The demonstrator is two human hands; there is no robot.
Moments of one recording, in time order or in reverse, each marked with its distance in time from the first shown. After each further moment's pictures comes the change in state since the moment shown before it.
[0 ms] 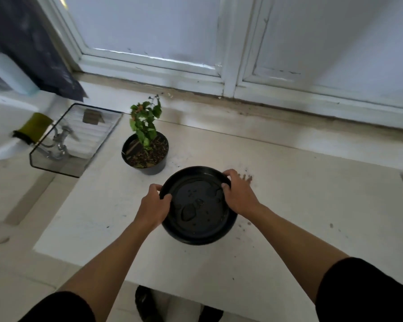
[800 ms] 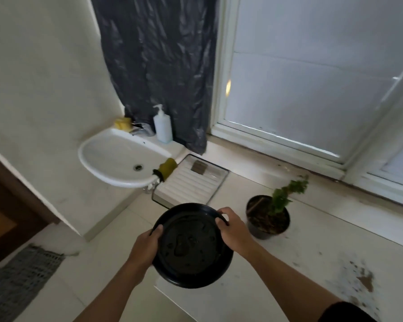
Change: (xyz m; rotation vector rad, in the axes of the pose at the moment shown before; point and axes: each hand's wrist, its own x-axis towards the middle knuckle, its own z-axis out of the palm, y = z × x) left_hand 0.012 -0.197 -0.332 -0.621 0.185 -0.143; right_hand 0.039 -0.322 0.235 0.090 -0.179 -0.153
